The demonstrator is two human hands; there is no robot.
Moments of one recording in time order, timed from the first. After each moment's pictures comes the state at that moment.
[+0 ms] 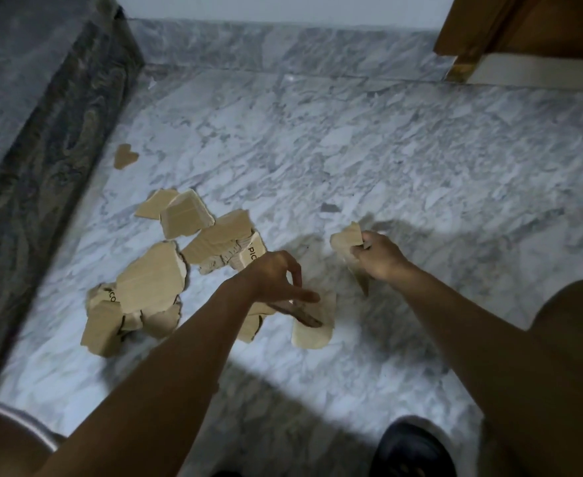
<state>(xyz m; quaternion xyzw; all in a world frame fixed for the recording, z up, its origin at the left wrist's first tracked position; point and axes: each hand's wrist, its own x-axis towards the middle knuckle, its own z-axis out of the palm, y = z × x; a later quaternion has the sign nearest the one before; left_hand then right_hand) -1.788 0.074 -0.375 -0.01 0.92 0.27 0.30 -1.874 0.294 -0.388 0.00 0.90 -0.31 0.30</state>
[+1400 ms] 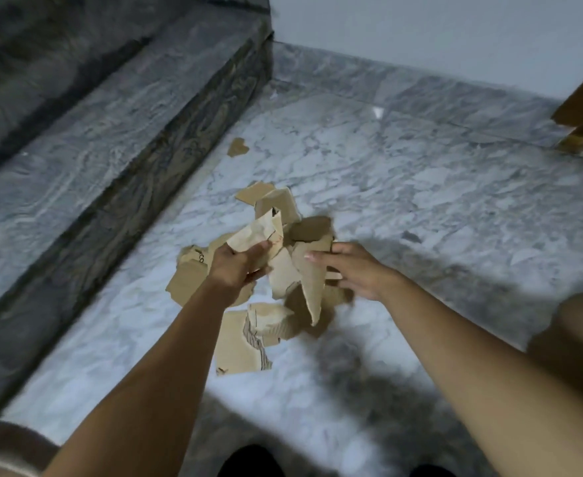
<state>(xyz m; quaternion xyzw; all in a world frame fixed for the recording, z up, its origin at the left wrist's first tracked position) -1.675 -0.046 -0.328 -0.44 0.53 0.72 -0.08 -1.813 0.140 -0.355 -0.07 0.67 -0.53 0.52</state>
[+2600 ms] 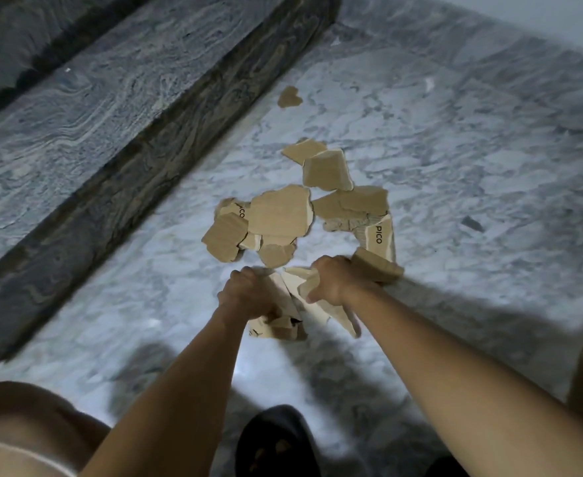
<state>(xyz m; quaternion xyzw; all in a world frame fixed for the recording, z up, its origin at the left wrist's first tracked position) -1.568 -0.060 -0.423 -0.47 0.82 0.22 0.25 -1.720 0.065 -0.401 -0.38 0.83 -0.05 0.41</state>
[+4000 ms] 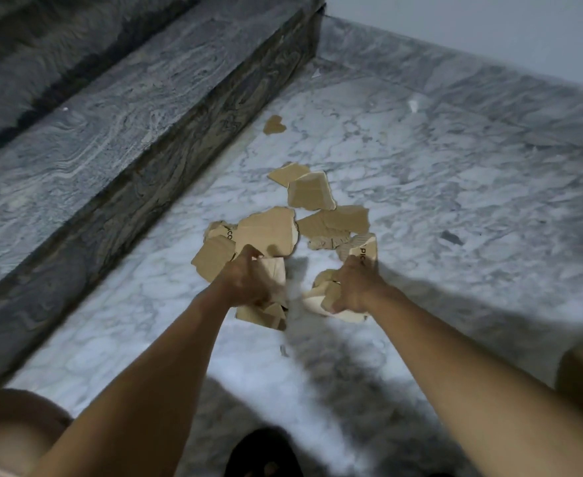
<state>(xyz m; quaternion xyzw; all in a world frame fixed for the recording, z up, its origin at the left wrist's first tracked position) -1.614 -0.073 -0.360 -0.41 0.82 0.38 0.15 -1.768 0.106 -0.389 -0.39 0.85 0.05 0.34</state>
